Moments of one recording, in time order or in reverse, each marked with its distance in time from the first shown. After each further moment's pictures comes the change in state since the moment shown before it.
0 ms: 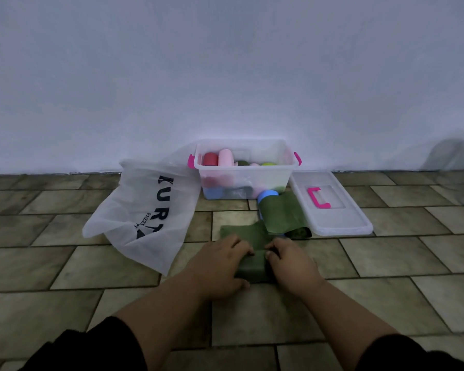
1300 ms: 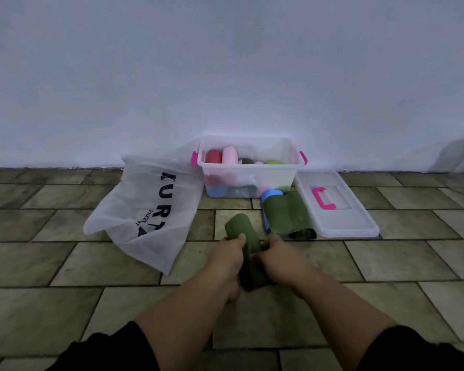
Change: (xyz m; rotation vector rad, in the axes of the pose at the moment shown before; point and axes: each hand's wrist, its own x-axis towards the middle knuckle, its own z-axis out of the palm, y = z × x) left_hand 0.025 0.044 -0.009 -1.690 0.218 -1.107; right_hand 0.008 -0.041 -0.007 0.265 -0.252 0.266
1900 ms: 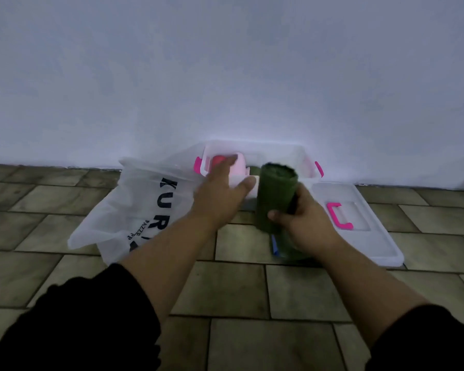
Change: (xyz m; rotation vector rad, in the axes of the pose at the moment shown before) left_hand 0.056 0.123 0.001 0.824 0.092 1.037; right_hand 0.068 -0.035 -0.063 0.281 0.202 -0.444
